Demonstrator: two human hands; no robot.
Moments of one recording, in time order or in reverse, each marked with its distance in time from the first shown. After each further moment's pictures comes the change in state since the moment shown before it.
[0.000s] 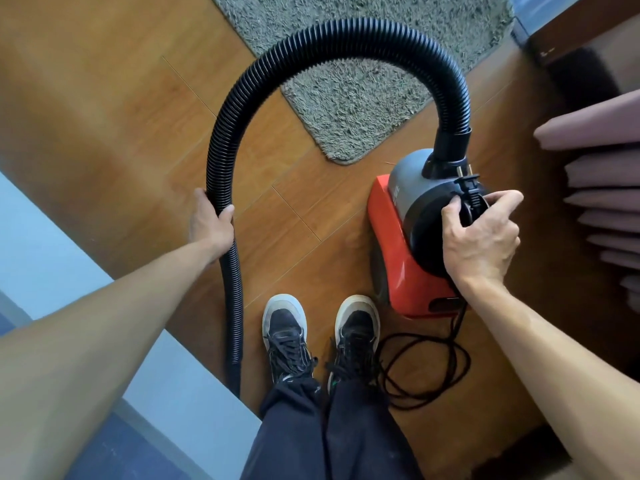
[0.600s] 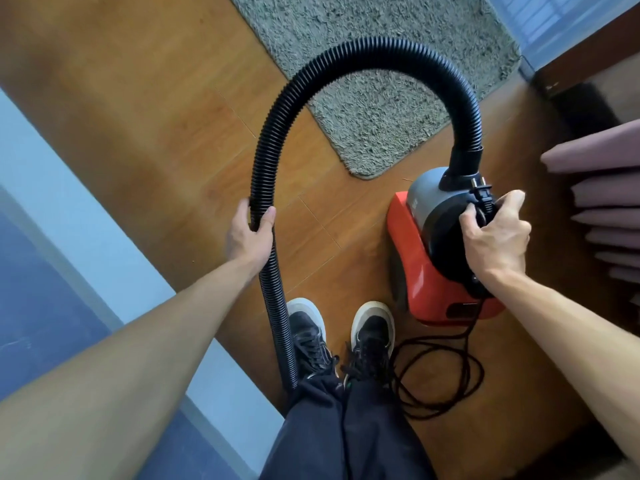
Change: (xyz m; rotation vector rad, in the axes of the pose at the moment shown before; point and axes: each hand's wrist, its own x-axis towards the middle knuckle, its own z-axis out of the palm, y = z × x) left_hand -0.057 0.005 -0.023 -0.246 0.019 0.041; right_hand 0.004 -0.009 -0.016 0.010 -0.181 0.009
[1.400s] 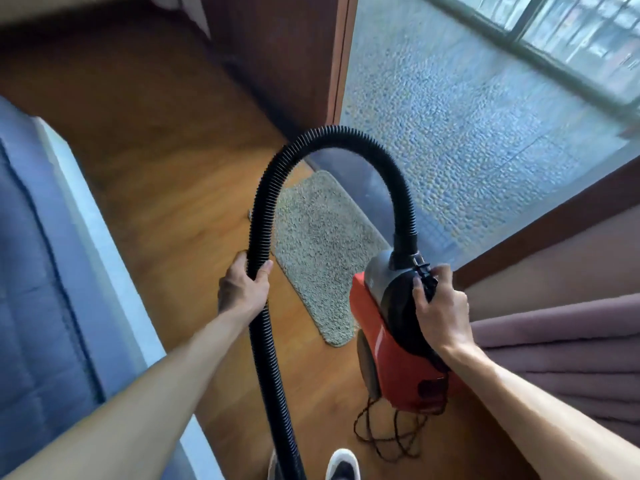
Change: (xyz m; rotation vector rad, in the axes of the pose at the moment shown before) left_hand -0.155 0.270 -0.249 -0.139 0.196 0.234; right_hand -0.073 -0.231 -0.269 0.126 0.107 -0.369
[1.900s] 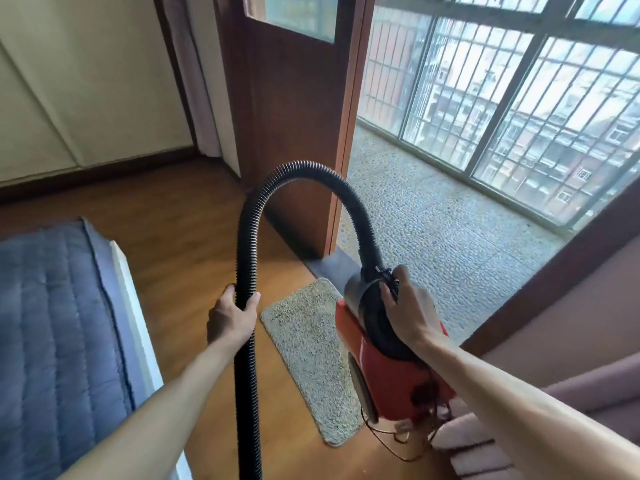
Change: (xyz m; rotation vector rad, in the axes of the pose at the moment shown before) left_hand -0.062 0.143 -0.191 -0.056 0.167 0.122; right_hand 0.001 -0.220 -0.183 -0.077 0.053 -0.341
